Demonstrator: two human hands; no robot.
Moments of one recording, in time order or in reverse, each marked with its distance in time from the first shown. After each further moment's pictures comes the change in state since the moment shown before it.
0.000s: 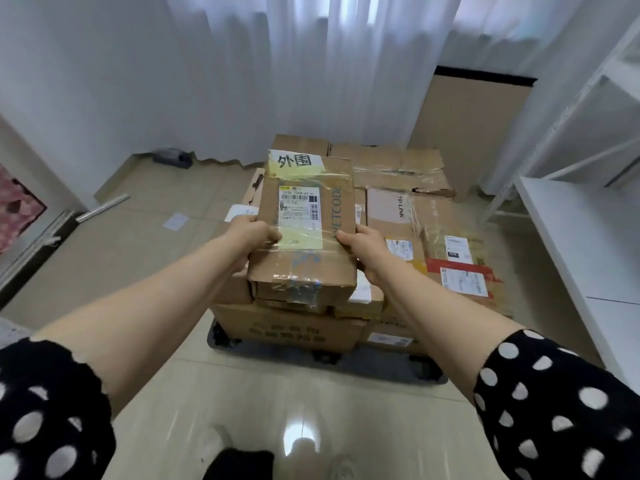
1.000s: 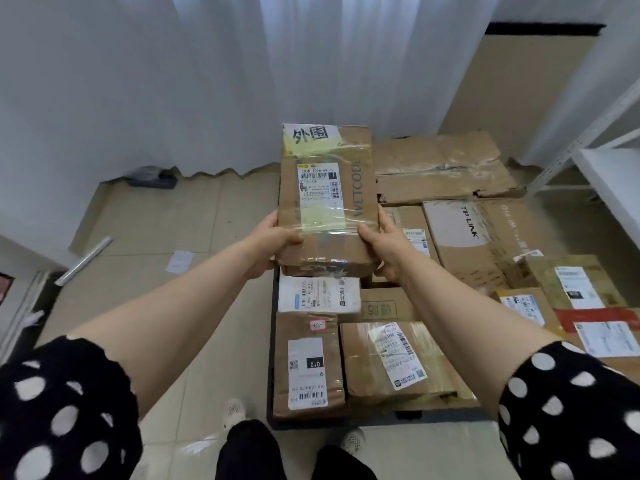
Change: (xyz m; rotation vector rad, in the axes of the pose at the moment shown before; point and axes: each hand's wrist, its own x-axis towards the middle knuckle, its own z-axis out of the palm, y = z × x) left_hand 0.353 0.104 -0.153 0.078 -0.331 -0.049; right_hand 0.296 -0.108 0.183 0.190 0.124 0.131
